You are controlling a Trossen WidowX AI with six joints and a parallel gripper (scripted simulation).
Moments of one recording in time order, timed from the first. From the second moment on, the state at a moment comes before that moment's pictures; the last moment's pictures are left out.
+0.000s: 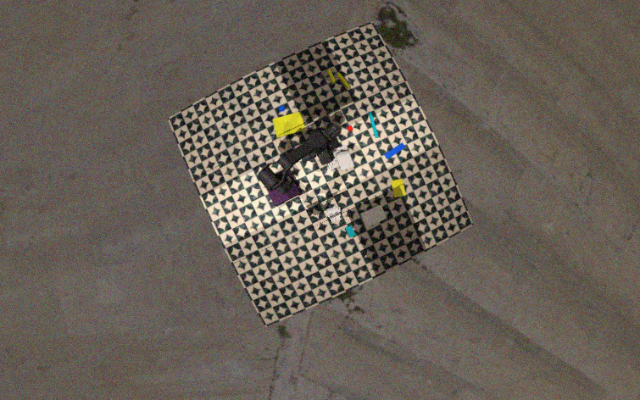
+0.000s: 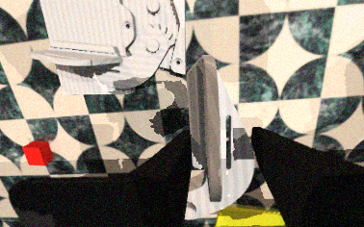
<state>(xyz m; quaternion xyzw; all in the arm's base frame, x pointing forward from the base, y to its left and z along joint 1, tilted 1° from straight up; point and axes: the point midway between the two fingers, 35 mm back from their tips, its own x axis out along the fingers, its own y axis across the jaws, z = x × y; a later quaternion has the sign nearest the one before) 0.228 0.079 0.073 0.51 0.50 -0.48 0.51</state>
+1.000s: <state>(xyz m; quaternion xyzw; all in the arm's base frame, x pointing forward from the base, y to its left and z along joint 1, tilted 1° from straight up) 0.231 0.039 0.072 0.31 0.63 -0.30 0.65</state>
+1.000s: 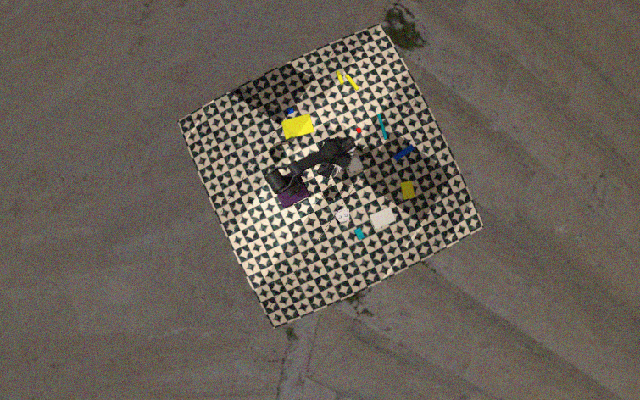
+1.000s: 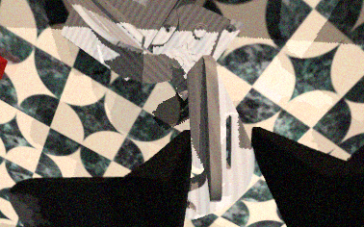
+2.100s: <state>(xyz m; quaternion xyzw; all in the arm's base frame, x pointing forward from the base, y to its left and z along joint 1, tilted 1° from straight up) 0.227 -0.003 0.071 0.06 0.69 -0.05 0.71</state>
